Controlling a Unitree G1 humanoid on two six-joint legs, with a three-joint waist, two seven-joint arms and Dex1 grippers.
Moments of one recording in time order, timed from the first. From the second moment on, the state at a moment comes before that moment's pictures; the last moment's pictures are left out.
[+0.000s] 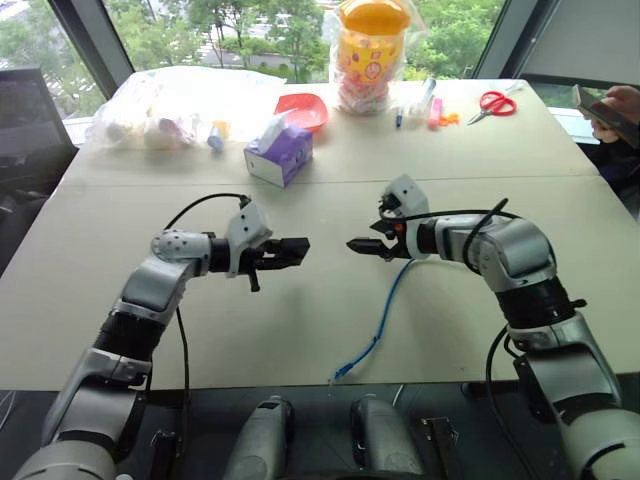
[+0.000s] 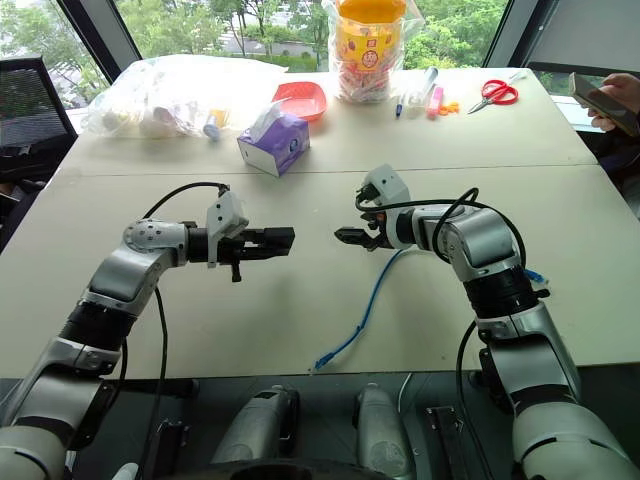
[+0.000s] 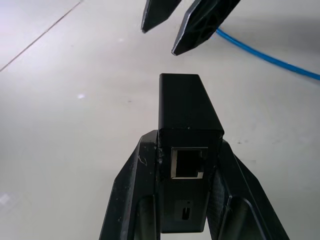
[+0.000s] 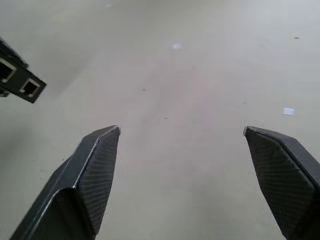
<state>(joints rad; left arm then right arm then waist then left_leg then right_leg) -0.57 0.52 -0.21 0.22 -0.23 0.20 -1.02 -0.77 -0.51 0.20 0.13 0.42 0.99 0.56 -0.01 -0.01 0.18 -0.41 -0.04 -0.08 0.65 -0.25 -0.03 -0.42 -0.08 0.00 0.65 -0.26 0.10</state>
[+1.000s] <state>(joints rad) -0.36 0.61 -0.07 0.09 -0.34 0.31 -1.06 -0.35 -0.72 -0.19 -0.60 0.65 1.33 0.59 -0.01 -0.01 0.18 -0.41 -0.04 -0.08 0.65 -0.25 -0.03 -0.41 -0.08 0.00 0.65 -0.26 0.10</state>
